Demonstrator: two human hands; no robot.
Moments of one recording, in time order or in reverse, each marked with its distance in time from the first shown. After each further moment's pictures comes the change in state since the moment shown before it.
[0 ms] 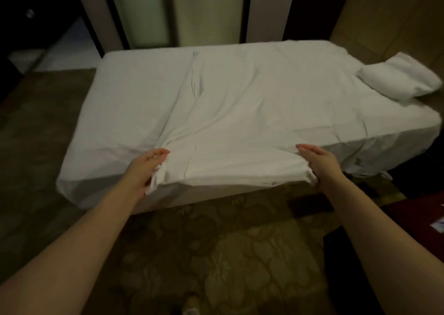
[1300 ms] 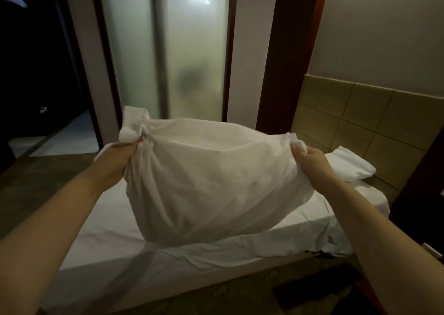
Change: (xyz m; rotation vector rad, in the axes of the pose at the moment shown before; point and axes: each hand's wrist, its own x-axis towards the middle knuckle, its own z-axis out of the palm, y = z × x) left_hand -0.064 0.228 -0.018 0.050 -0.057 0.511; right_hand -0.089 -0.223 -0.064 -0.245 0.065 -0.466
